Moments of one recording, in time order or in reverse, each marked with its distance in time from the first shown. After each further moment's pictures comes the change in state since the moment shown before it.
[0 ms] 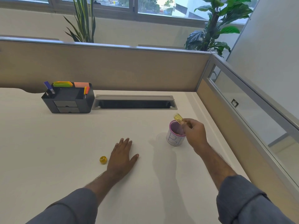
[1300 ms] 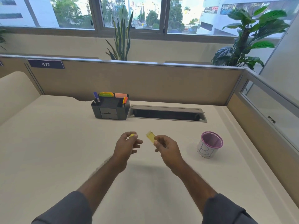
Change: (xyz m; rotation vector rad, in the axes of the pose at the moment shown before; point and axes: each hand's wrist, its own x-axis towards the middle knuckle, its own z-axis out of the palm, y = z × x) left_hand -0.029 -0.029 -0.152 -1.117 0.198 -0.541; right_hand -0.114 -0.074 0.155 0.203 -0.446 -0.017
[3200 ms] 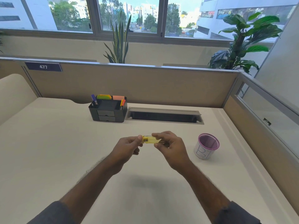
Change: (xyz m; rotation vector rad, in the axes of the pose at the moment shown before) left_hand -0.032 0.034 -0.001 0.180 -0.244 0.098; right_hand -0.018 -0.036 -0.024 -0.147 0.009 -0.321
